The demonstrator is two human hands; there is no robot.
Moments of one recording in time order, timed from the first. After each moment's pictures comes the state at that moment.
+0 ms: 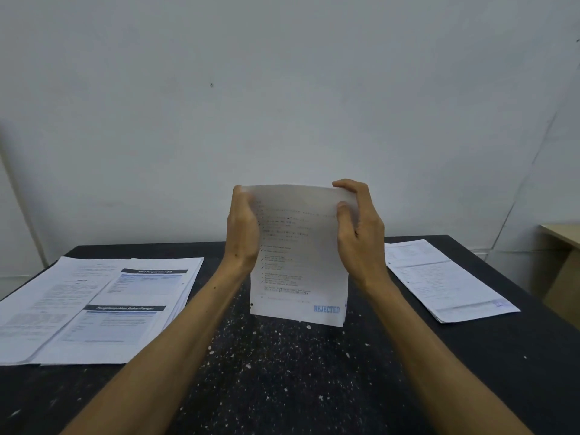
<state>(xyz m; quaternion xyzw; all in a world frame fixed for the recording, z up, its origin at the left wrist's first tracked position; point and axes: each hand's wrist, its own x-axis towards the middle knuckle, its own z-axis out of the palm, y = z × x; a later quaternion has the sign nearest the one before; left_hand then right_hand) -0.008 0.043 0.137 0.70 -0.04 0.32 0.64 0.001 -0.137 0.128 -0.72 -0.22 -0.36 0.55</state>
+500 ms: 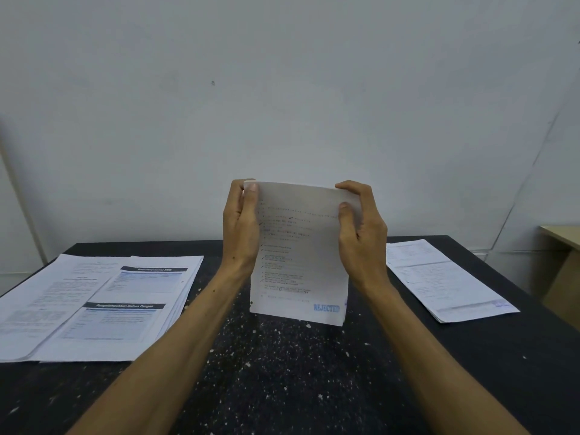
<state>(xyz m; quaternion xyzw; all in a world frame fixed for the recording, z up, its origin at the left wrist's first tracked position) -0.010 0.043 0.134 0.68 -0.08 0.37 0.63 -0.003 -0.135 0.126 -0.71 -0.22 -0.37 0.56</state>
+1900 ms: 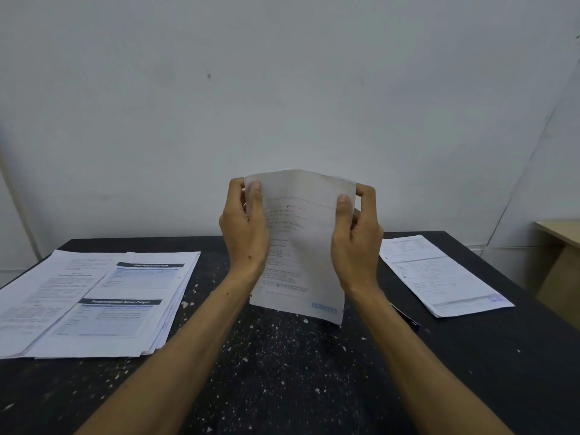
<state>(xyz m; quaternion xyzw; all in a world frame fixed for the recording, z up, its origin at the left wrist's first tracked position) -0.011 0.028 0.127 0.70 0.00 0.46 0.55 -0.013 -0.121 0.117 -0.68 -0.18 -0.38 0.60</state>
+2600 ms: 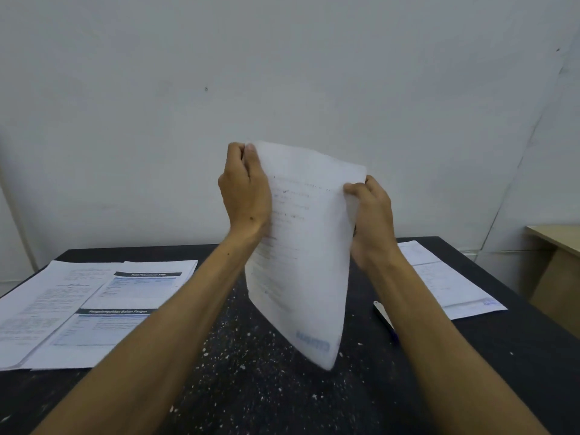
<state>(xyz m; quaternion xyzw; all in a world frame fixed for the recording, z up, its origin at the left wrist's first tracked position) -0.005 0.020 0.198 0.69 0.00 0.49 0.53 -0.010 -0.146 0.175 -0.56 -0.13 -0.13 0.81</state>
